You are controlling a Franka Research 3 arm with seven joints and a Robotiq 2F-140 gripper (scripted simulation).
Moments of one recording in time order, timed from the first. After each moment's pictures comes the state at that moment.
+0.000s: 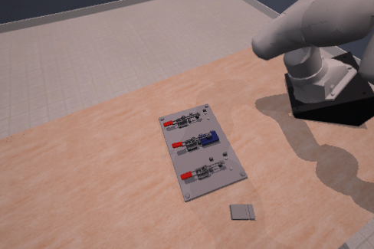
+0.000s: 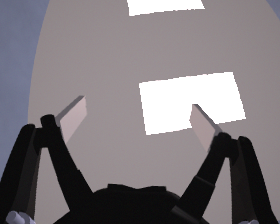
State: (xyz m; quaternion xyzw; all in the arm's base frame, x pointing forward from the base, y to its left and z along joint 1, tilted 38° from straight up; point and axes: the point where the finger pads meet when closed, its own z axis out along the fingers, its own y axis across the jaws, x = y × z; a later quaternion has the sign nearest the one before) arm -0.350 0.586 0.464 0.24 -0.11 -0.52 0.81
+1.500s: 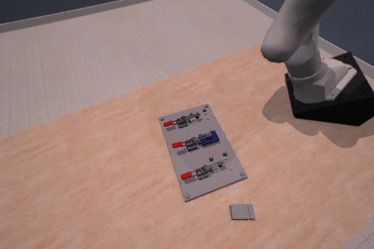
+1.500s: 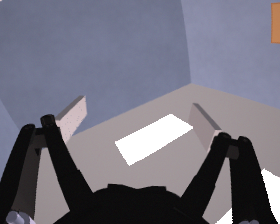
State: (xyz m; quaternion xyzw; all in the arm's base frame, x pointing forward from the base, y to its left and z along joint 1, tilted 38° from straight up) arm -0.520 -0.012 0.615 0.35 0.28 -0.25 0.86
